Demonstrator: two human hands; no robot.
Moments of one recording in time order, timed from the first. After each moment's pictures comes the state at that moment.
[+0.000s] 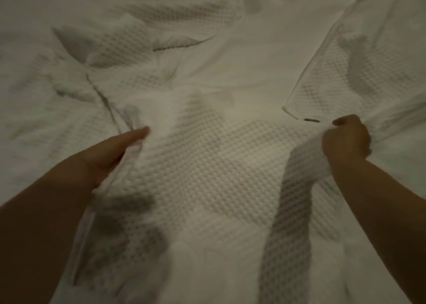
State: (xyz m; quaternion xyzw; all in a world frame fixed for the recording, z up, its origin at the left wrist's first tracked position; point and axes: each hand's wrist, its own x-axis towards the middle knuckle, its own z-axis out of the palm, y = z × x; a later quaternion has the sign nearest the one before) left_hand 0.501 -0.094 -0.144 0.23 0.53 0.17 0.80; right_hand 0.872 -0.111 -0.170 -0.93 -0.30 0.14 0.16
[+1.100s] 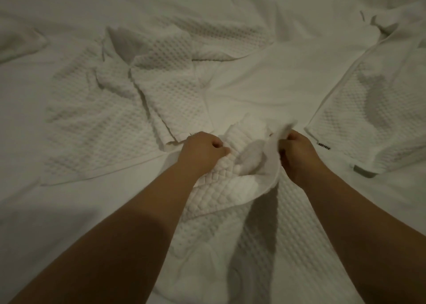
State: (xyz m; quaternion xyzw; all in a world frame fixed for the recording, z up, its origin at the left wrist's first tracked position) left_hand 0.569 -0.093 -0.168 0.61 0.66 0.12 0.43; right_hand 0.759 -0.099 -0.161 -0.69 -0.29 0.55 0.37
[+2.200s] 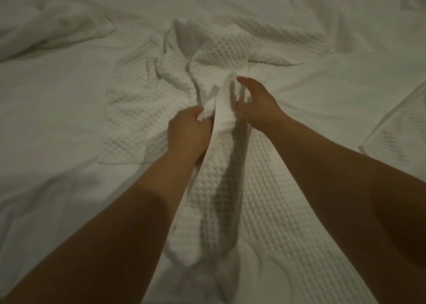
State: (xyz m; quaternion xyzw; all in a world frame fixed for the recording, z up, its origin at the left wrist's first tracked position) left_hand 0.462 -0.090 -0.163 0.44 0.78 0.30 0.33; right_hand 0.595 -0.017 -0.150 -0.61 -0.71 0.31 0.16
